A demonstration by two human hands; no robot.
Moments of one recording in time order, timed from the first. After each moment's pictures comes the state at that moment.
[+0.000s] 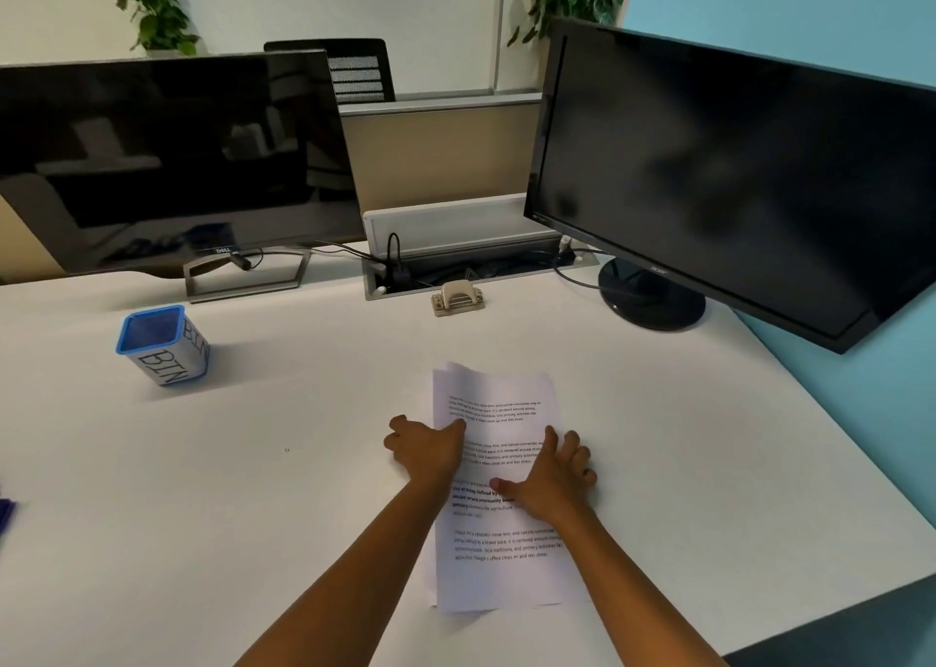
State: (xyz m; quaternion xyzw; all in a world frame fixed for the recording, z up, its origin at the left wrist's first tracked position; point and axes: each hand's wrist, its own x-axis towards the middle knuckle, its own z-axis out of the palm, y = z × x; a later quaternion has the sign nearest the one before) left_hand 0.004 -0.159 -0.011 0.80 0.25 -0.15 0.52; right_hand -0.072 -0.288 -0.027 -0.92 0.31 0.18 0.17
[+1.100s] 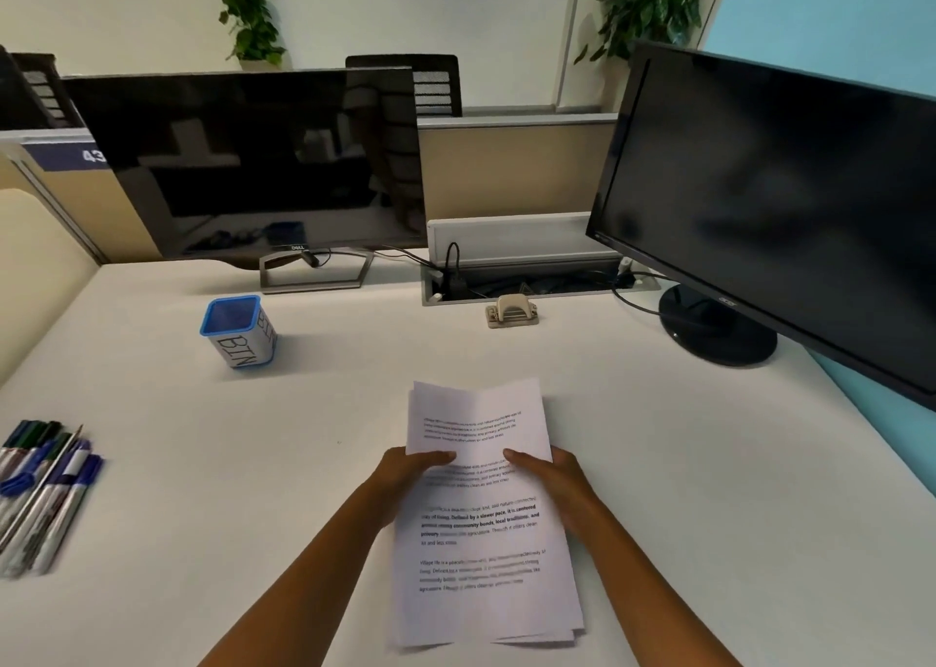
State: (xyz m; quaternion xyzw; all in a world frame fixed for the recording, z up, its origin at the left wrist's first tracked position) left_hand 0.019 -0.041 -0.022 0.68 0.14 -0.33 0.64; right_hand -0.037 -0.268 -0.035 -0.61 0.27 0.13 0.73
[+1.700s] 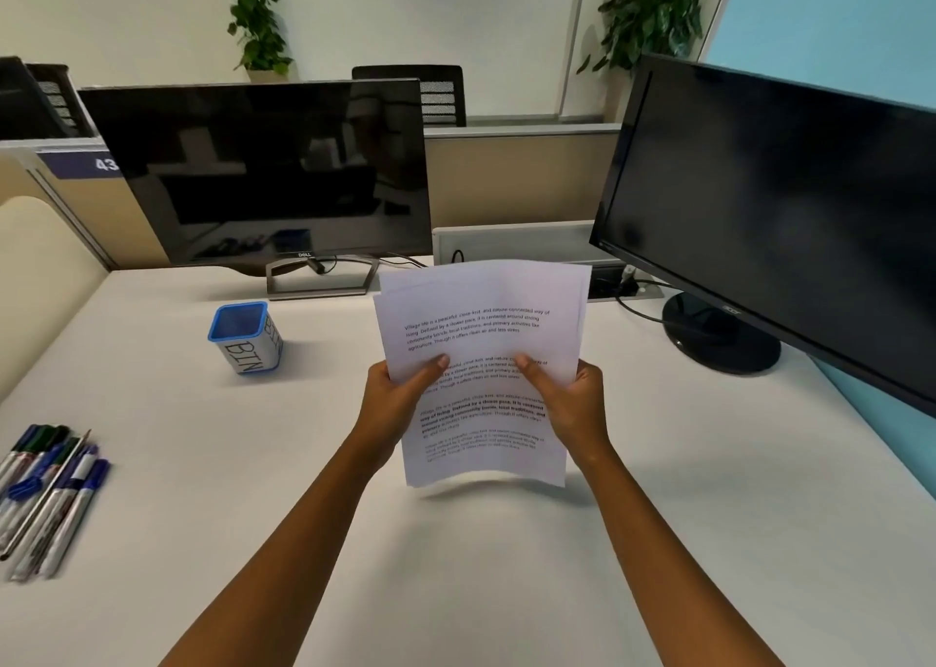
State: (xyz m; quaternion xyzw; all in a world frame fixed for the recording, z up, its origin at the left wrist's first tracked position) left_hand 0.040 -0.048 0.086 0.67 -0.02 -0.08 0.73; right_hand 0.003 -0.258 0.077 -0.69 0.15 -0.14 0.70
